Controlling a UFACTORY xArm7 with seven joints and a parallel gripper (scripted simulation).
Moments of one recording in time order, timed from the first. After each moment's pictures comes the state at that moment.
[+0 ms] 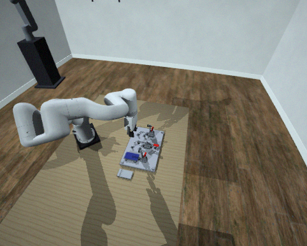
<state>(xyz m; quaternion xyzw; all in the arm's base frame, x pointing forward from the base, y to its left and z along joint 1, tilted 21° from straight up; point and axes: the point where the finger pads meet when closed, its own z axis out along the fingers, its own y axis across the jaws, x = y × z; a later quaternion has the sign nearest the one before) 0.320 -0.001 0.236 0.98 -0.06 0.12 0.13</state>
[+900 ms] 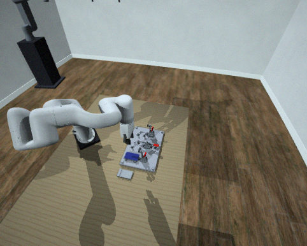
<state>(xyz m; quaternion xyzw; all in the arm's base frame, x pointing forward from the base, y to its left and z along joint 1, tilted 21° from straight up) 0.310 -0.056 0.252 0.98 -0.06 0.12 0.13</state>
